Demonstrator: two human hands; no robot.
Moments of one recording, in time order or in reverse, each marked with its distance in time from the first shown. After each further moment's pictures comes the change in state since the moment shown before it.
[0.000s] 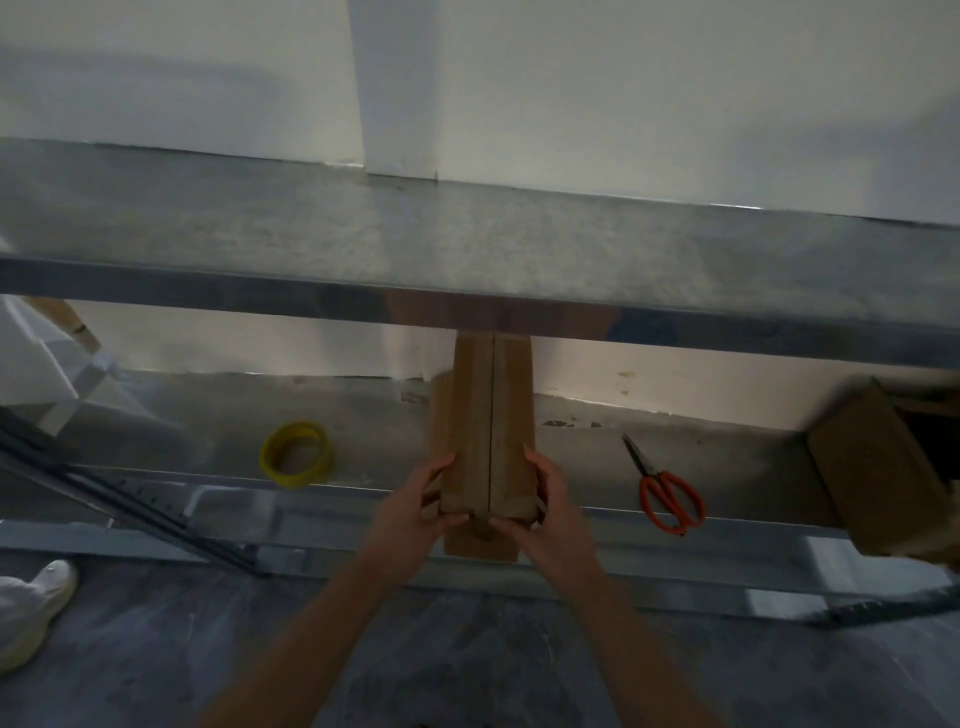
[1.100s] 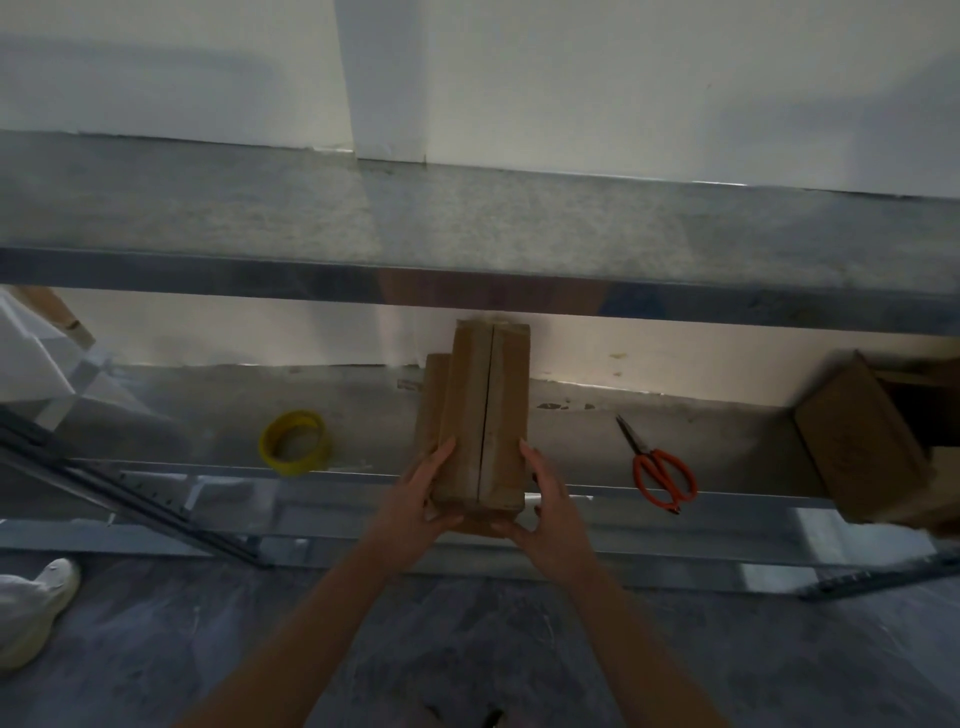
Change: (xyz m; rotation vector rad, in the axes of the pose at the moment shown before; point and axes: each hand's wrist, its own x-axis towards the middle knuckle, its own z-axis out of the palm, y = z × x) left_hand 0.000 -0.024 0.000 0.249 -0.067 0.168; right_hand -0.014 0.026 0.004 -0.200 0.027 -0.066
